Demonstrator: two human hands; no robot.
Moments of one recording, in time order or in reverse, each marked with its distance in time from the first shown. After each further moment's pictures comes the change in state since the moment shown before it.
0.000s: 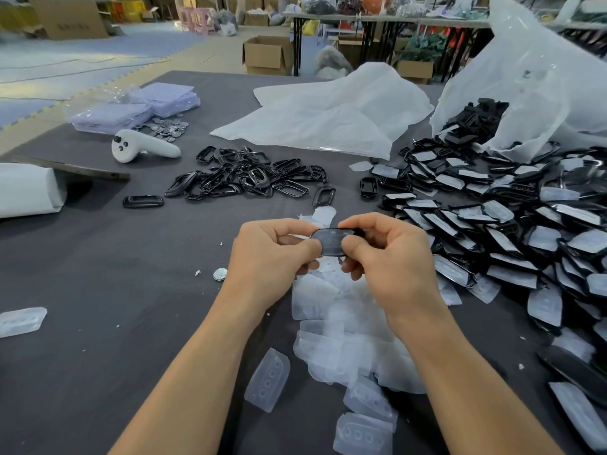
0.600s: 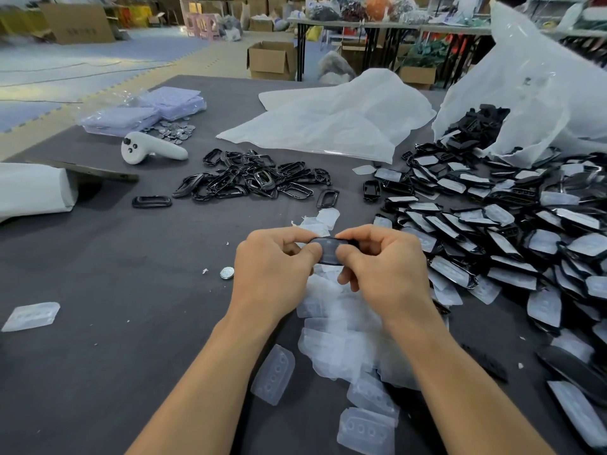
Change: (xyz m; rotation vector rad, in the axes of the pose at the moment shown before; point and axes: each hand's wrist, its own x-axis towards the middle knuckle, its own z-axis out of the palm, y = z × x) left_hand -0.010 -0.007 0.004 0.246 0.132 0.147; right_hand -0.007 0.006 0.005 -0.126 0.011 -0.001
